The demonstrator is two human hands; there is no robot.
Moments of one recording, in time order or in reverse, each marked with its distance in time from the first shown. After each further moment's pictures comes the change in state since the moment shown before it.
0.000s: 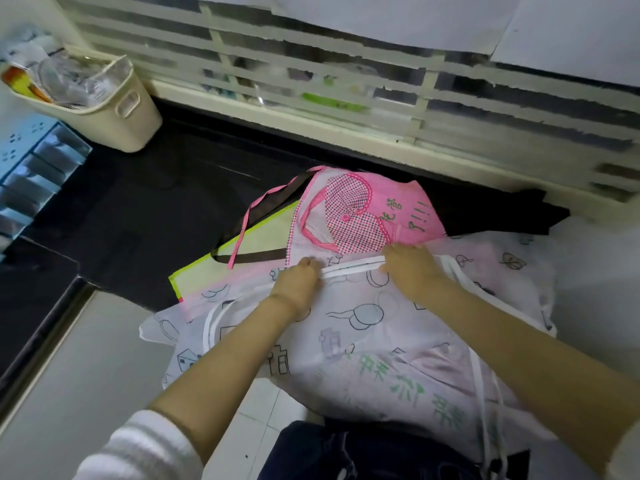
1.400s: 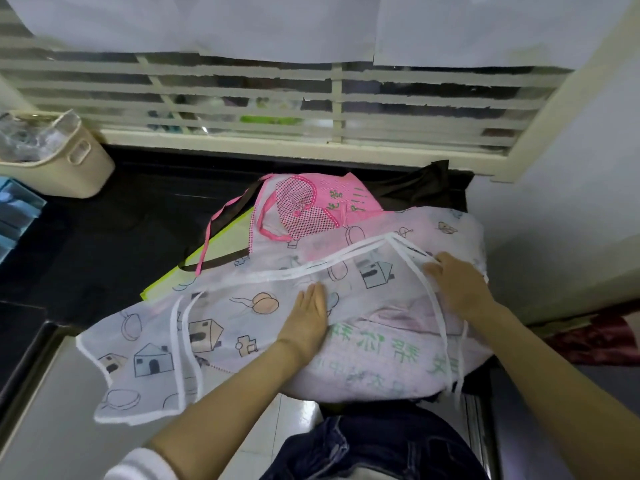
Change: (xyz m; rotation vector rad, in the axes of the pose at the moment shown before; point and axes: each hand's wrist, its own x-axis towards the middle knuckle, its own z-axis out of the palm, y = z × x) left_hand -0.074 0.055 0.060 0.202 -0.016 0.272; right_hand -0.157 0.055 0.034 0.577 0.146 0.580
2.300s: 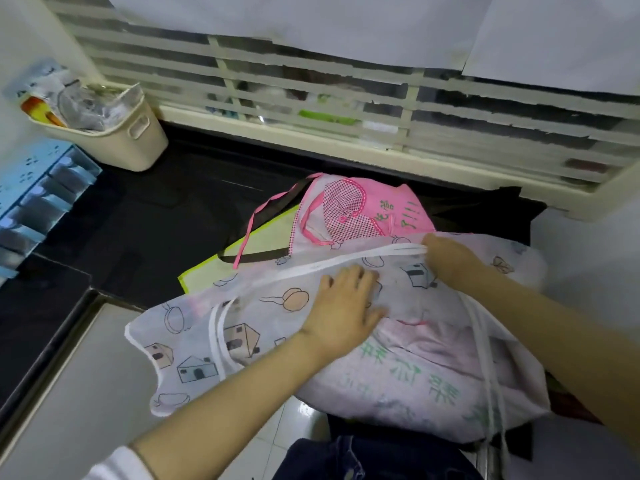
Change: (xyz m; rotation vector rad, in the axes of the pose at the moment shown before) left_hand -0.001 -0.011 -0.067 -0.185 0.437 0.077; right_hand 0.096 -0.085 0.007 -0.383 -0.143 -0.219
